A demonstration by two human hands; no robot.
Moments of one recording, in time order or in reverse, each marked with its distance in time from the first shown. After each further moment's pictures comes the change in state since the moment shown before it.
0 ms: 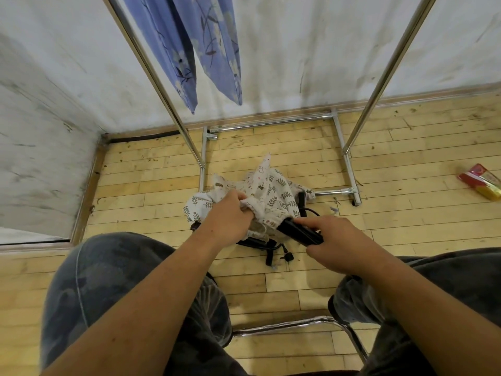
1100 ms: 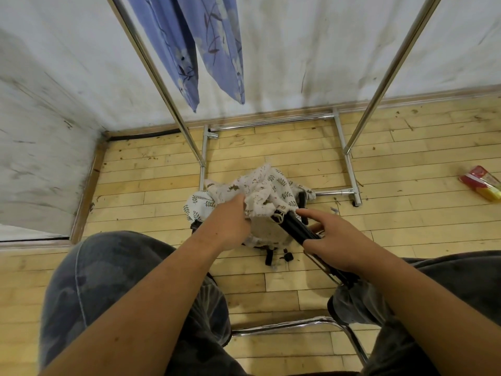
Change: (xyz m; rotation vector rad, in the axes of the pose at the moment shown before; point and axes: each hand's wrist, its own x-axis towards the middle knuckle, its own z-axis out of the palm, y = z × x) left_hand 0.005 -0.014 0.001 0.188 -0.061 0.144; right_hand 0.008 0.008 0.005 0.295 -0.031 0.120
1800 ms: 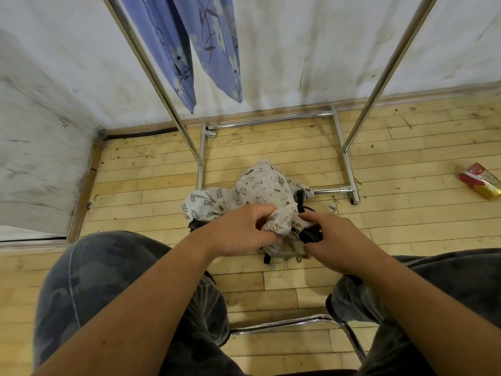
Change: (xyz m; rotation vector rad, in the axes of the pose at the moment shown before) left_hand -0.016 0.023 -0.005 -0.216 -0.282 0.233; right_hand -0.002 0.003 0.003 -0.236 0.085 -0.045
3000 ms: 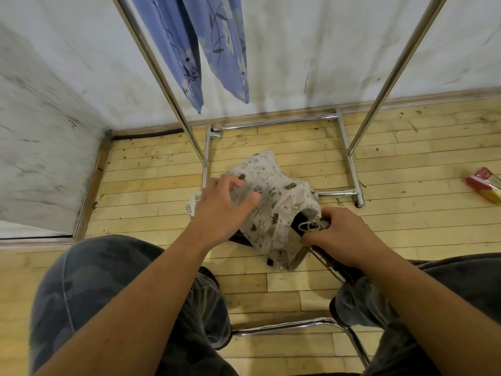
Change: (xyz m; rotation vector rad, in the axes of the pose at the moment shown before) left_hand -0.003 -0.031 -0.015 -0.013 0.572 -0.187; right_hand -0.002 -0.017 -0.014 0.235 0.067 0.135
